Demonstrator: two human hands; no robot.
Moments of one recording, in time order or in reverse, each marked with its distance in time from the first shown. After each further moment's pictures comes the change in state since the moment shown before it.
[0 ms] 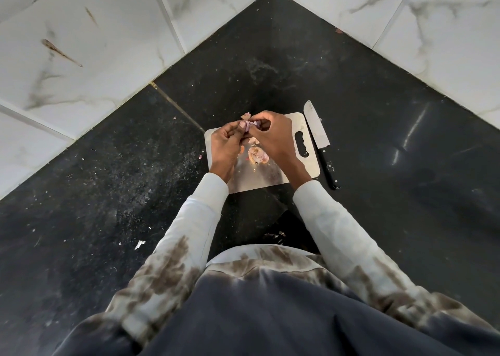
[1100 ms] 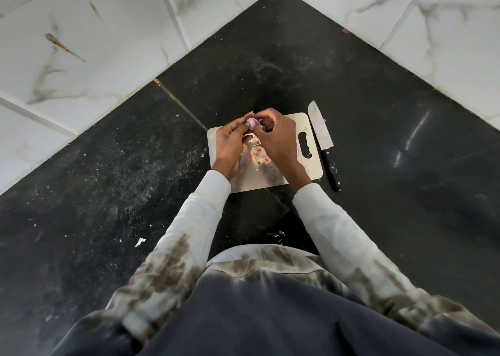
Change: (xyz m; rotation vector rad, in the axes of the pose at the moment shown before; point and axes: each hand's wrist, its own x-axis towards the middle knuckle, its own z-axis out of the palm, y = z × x) left_hand -0.001 0.010 0.007 -0.070 0.033 -0.069; right_hand -0.003 0.003 0.007 -0.001 0.054 -0.021
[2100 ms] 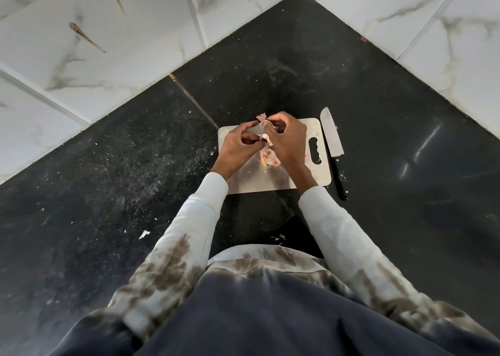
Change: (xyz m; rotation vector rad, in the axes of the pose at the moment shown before) left_hand 0.010 -0.008 -0.031 0.487 -0.207 0.089; right_hand 0.007 0.004 0.009 -0.013 0.031 0.063
